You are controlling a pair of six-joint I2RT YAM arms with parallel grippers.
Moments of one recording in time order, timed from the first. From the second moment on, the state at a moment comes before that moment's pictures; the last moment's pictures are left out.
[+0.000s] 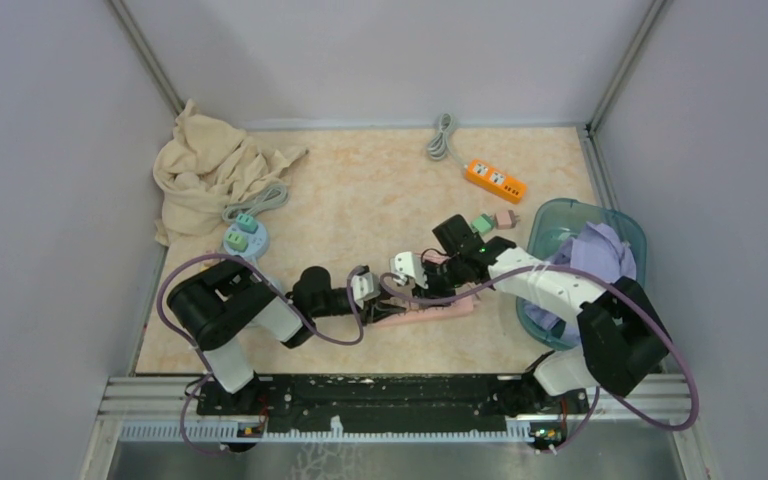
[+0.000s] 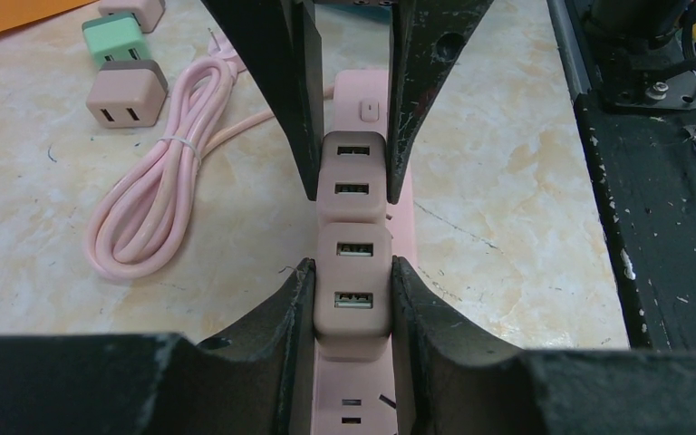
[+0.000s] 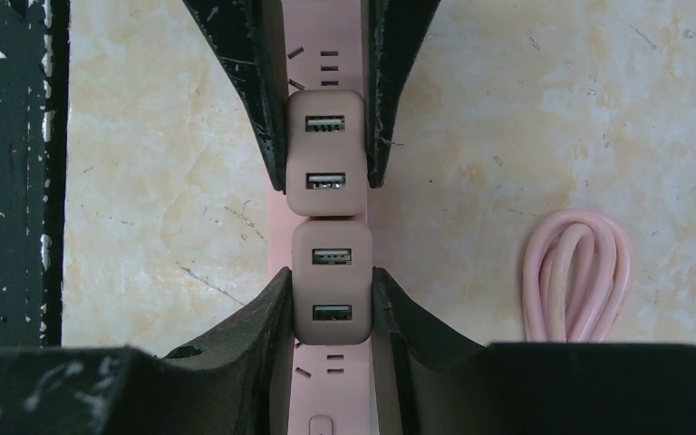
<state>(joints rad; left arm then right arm) -0.81 1.75 0.31 1.34 0.62 0.11 0.67 1.39 0.83 -0.52 -0.59 -0.91</state>
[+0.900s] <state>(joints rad) -0.80 1.75 0.31 1.34 0.64 0.10 0.66 1.36 0.83 -0.53 -0.61 -0.92</state>
